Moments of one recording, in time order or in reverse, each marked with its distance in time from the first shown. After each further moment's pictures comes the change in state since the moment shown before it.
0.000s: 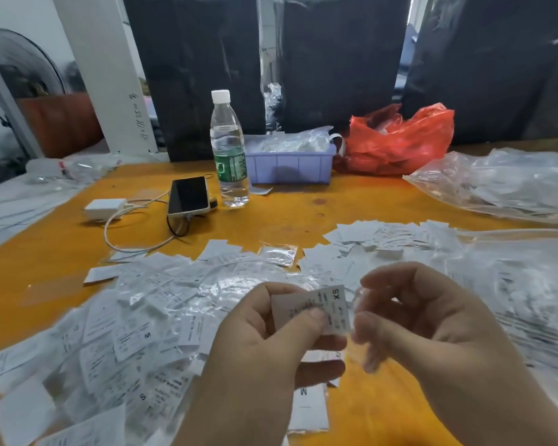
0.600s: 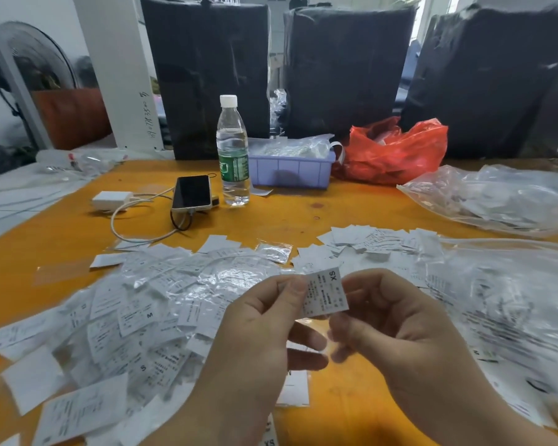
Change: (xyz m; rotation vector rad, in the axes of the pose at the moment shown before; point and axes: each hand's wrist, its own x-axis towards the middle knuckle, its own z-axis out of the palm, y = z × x) left_hand -0.005 -0.007 0.008 0.045 -0.029 -0.016; right_hand -0.009 -0.003 0.003 -0.068 -0.105 -0.005
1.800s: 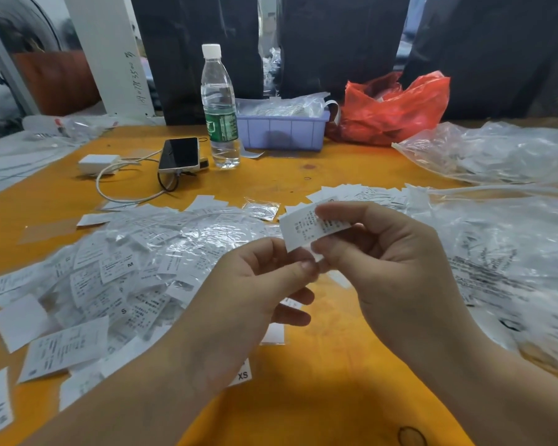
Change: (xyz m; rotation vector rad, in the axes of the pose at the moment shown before) left_hand -0.005 -0.011 -0.003 0.178 -0.181 0.050; right_hand 0.004 0.001 -0.008 -0.150 0.160 -0.082
